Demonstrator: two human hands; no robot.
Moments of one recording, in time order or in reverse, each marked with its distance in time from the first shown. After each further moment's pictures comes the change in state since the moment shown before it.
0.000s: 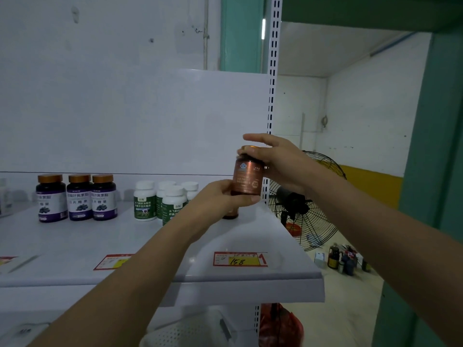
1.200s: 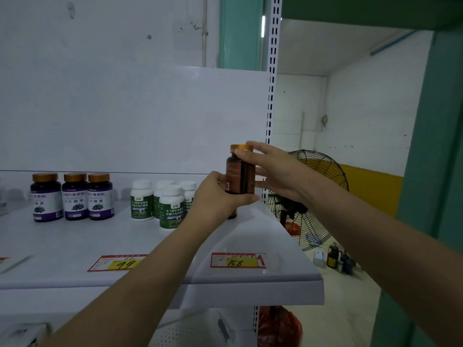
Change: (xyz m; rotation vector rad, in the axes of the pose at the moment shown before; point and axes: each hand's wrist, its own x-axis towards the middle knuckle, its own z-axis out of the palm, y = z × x) left_hand 0.005 -0.002 0.010 0.086 0.284 0.062; right_hand 0.004 0.014 0.002 0.069 -0.030 0.111
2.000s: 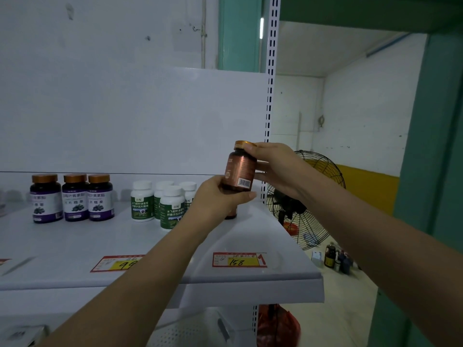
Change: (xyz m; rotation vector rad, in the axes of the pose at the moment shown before) left_hand -0.003 0.002 -0.006 -0.075 -0.094 -0.016; right_hand -0.003 -0.007 0.004 0.020 0.071 -0.080
